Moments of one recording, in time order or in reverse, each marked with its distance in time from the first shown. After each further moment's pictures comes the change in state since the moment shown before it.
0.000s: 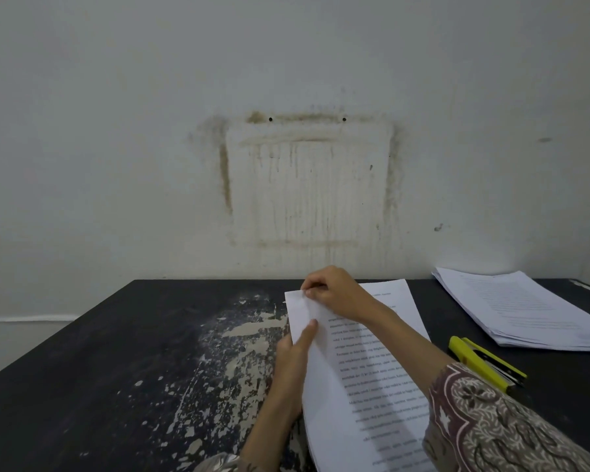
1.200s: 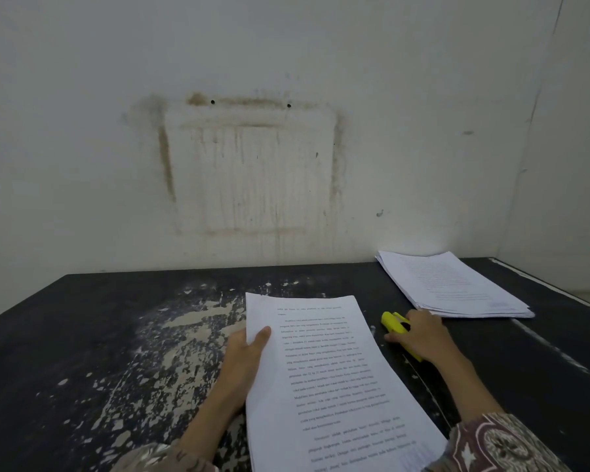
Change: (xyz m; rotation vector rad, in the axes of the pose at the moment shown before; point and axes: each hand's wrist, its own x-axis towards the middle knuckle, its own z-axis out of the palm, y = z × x) left_hand -0.009 -0.017 0.009 0.178 -0.065 0.016; right_hand -0.157 0.139 -0.061 -0.332 0.102 0.860
